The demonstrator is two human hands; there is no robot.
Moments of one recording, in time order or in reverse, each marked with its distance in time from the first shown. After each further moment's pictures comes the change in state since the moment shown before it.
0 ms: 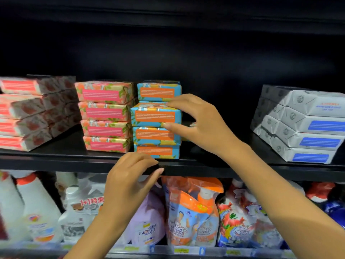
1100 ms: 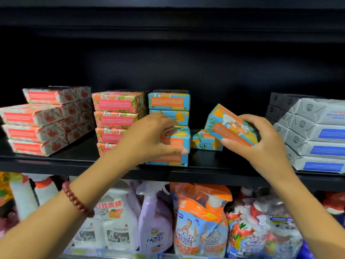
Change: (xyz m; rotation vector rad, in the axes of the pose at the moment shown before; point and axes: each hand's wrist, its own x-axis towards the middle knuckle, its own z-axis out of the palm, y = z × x) left_hand 0.112 0.002 -0.029 0.118 -0.500 0.070; right_hand -0.063 0.037 -0.033 0.095 0.360 0.299
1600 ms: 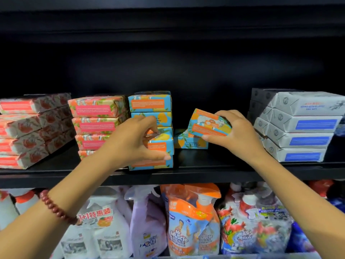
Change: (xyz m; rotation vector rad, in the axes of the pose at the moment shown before) left_hand 0.004 -0.007 0.007 -0.129 -0.004 0.021; right_hand 0.030 0.030 0.005 -0.212 -0.118 -0.002
